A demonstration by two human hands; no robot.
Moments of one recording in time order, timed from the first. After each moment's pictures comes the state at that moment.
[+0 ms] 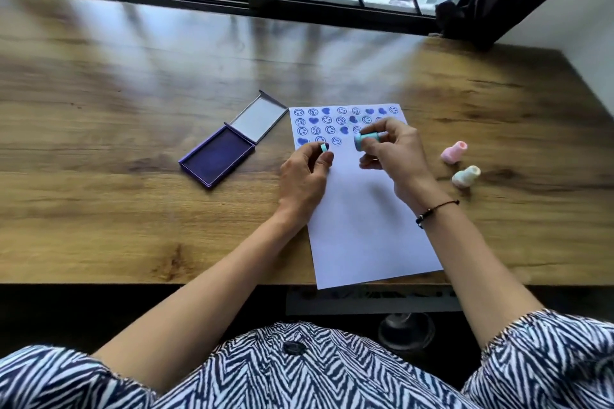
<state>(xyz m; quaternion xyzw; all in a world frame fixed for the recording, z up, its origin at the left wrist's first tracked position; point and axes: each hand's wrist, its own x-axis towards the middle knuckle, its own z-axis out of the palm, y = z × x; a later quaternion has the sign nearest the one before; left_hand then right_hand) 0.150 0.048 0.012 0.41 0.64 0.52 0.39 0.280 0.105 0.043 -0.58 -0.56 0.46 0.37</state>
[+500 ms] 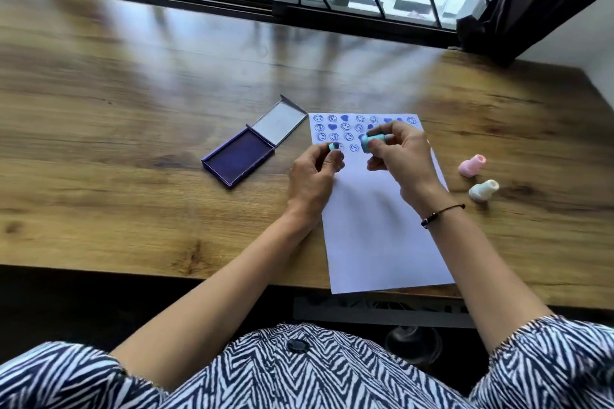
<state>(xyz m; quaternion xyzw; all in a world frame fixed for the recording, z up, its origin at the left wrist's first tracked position) 0.141 0.044 0.019 0.35 0.58 0.58 0.45 0.262 0.104 0.048 -0.57 -0.59 0.44 0.37</state>
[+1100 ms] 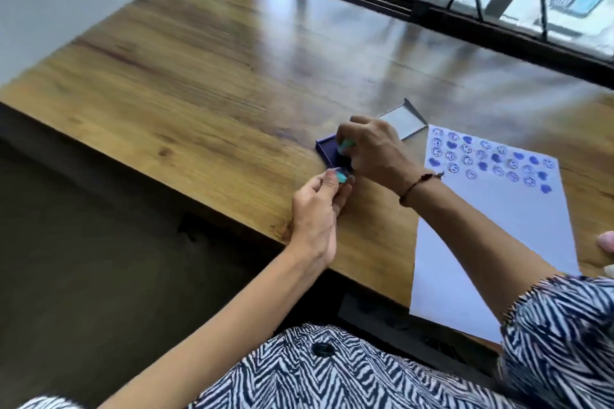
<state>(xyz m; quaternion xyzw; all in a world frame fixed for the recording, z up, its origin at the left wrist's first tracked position) 0.068 -0.035 0.014 -0.03 0.44 0.78 0.44 0.094 0.084 0.038 -0.25 -0.95 0.15 0.11</state>
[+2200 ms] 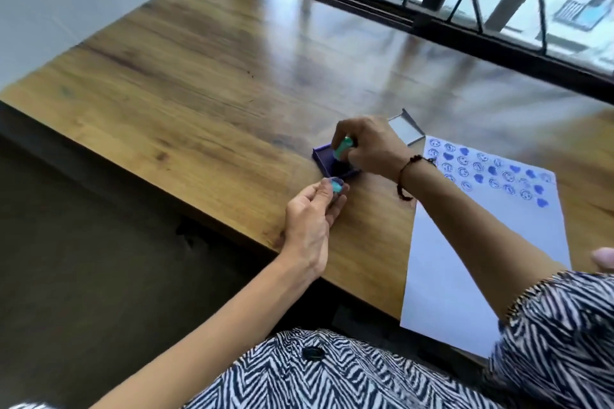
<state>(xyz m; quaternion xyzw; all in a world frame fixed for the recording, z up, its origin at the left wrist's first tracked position) 0.070 -0.036 0.016 -0.03 0.44 0.78 0.45 0.088 0.096 0.057 -0.28 -0.93 0.24 0.08</state>
